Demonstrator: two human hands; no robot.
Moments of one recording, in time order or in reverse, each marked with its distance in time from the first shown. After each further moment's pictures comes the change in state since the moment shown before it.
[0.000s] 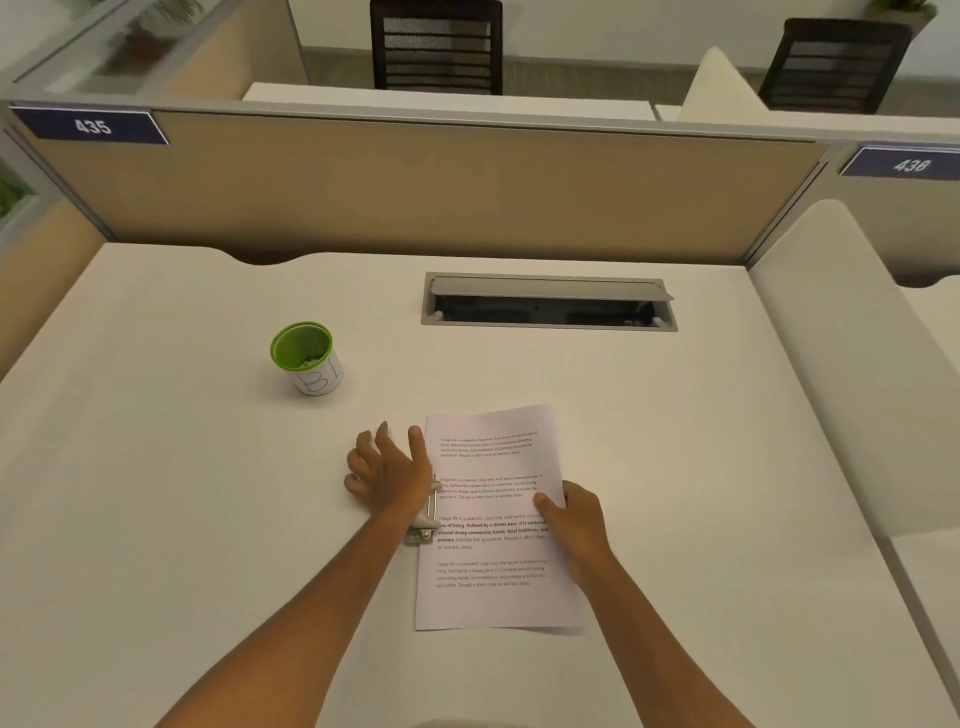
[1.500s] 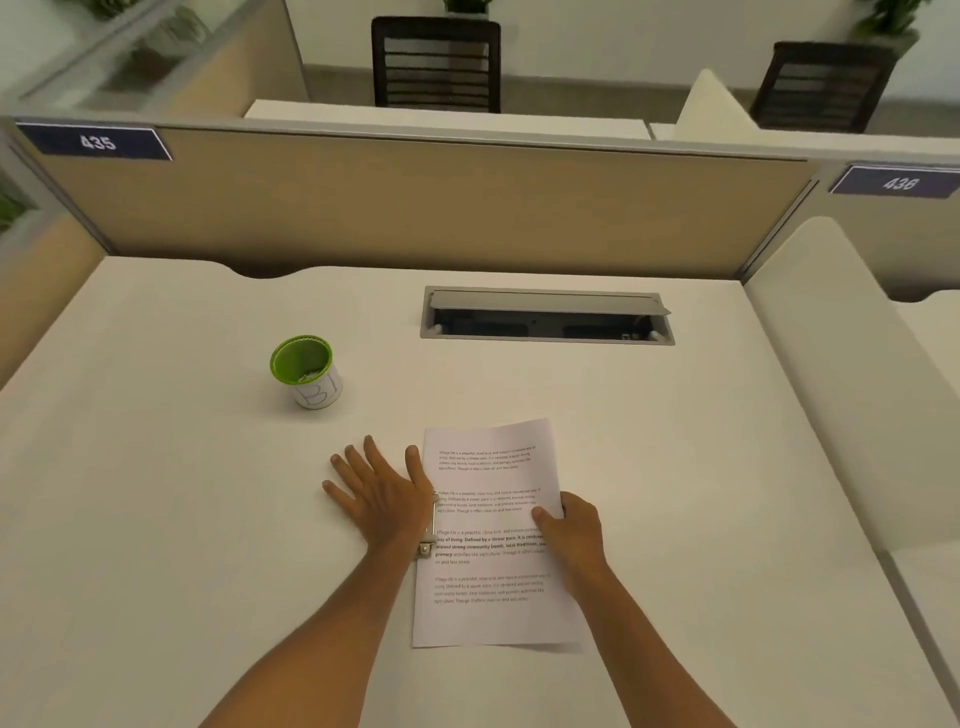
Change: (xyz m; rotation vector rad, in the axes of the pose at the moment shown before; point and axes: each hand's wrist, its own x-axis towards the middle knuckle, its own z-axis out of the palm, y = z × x) left_hand -0.007 -0.010 0.005 0.190 0.125 0.052; right_hand 0.001 -0.005 0.006 -0.098 0.034 0.004
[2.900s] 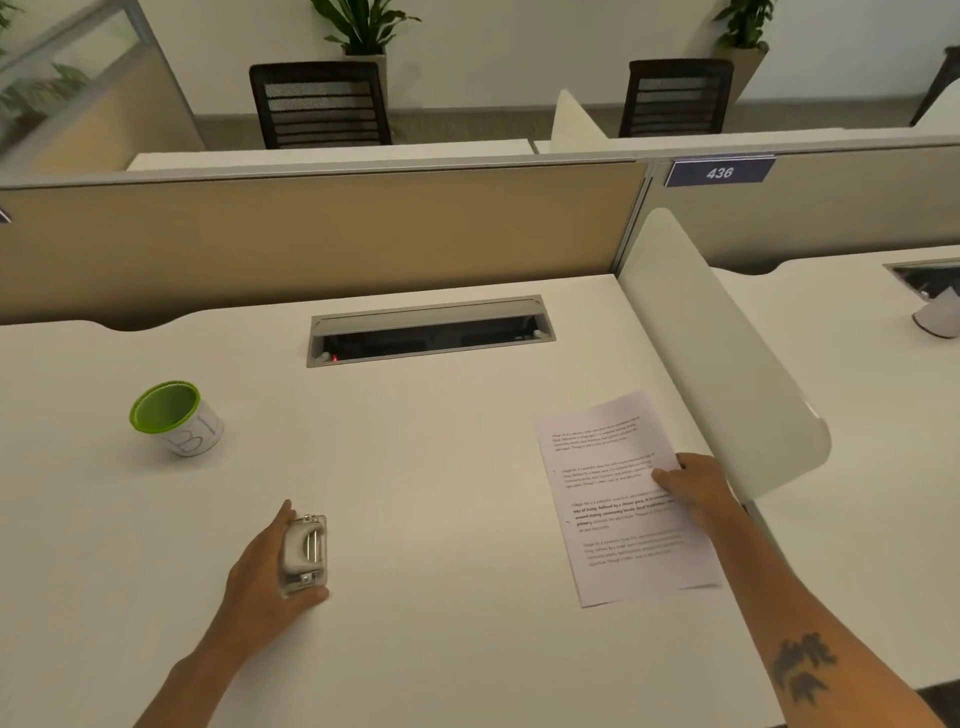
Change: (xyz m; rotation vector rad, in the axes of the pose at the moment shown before) left_hand -0.018 -0.087 0.005 -0.261 -0.289 0.567; right_hand 0.087 0.066 -0.312 -0.044 0.288 0.081
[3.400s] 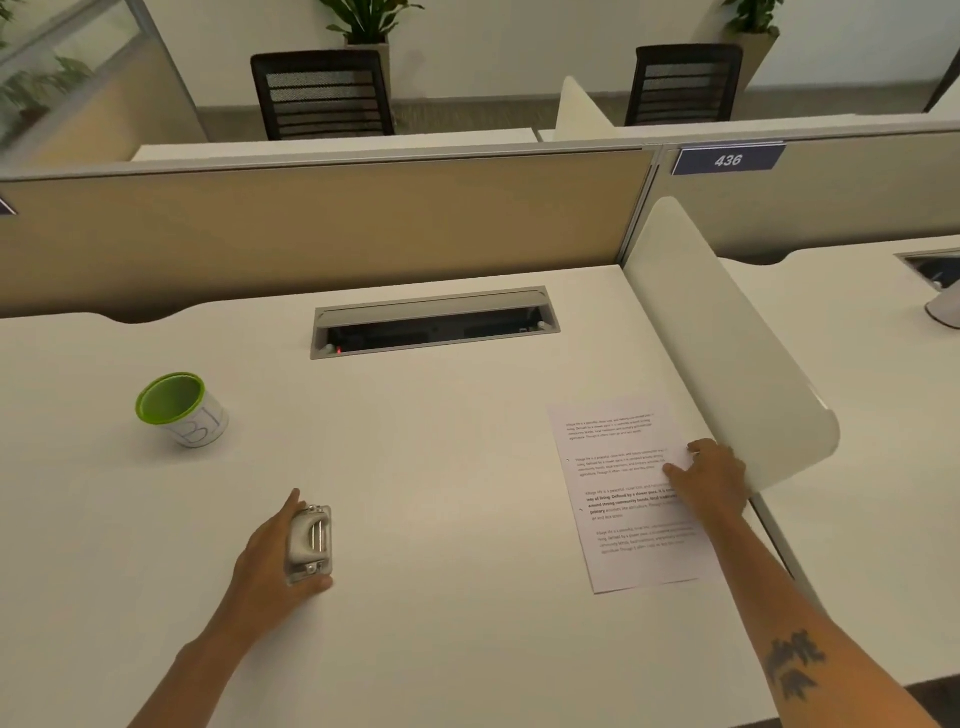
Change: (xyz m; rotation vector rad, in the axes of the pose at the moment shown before) left_hand 0.002 0.006 -0.005 -0.010 -0.054 -0.023; right_hand 0.000 0.009 0.003 -0.441 0.257 -0.106
